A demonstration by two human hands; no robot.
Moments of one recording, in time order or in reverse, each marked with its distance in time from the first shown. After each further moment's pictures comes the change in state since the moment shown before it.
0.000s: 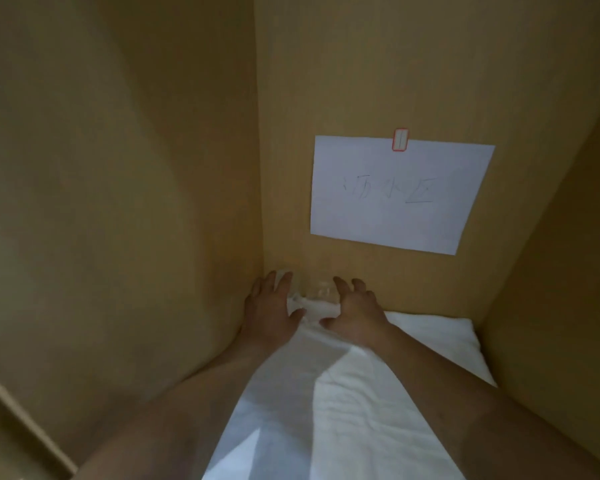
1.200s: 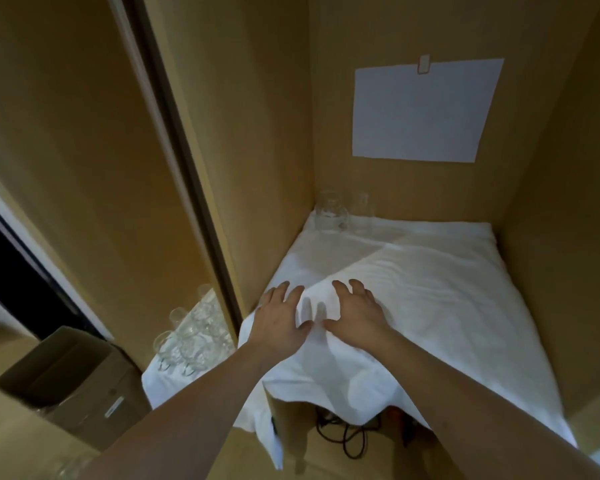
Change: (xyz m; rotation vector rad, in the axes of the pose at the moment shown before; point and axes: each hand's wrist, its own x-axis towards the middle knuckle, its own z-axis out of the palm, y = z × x) left_hand -0.300 -0.038 -0.039 0.101 -0.155 -0.056; right_hand -0.253 -0.054 0.118 0.059 -0.091 -0.122
